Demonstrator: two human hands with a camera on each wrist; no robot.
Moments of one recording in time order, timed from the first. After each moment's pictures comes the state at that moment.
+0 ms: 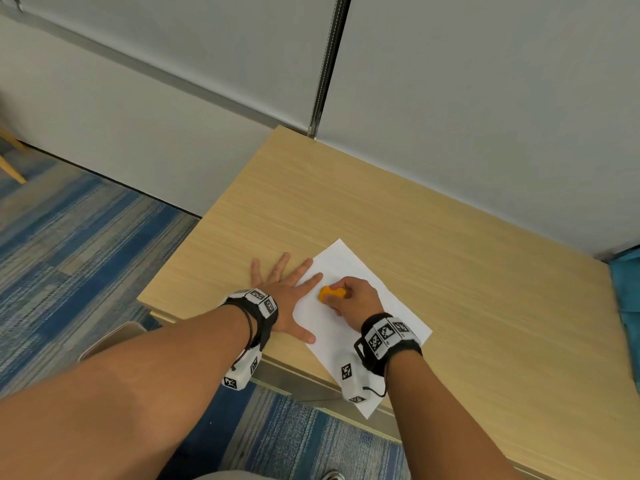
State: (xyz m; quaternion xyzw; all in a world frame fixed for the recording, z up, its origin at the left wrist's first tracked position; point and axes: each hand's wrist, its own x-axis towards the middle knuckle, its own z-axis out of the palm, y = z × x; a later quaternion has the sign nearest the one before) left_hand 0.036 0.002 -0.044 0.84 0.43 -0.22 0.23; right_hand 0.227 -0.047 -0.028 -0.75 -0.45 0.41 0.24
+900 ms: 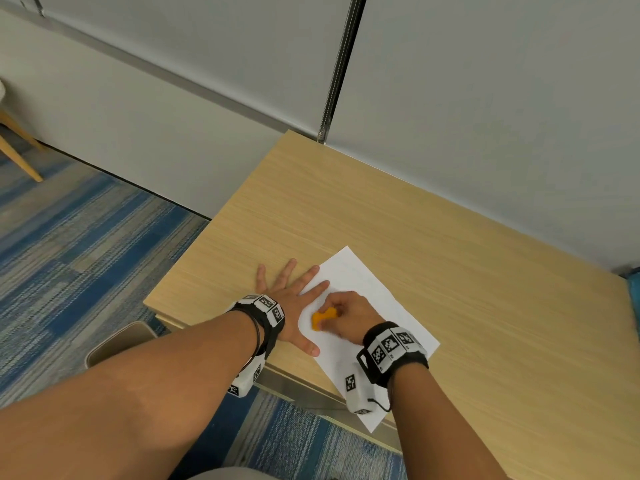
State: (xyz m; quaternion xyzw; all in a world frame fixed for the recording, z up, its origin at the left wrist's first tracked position) left_hand 0.037 0.003 -0.043 0.84 0.44 -0.23 0.22; right_hand 0.216 -0.046 -0.011 -0.70 -0.55 0.44 0.12
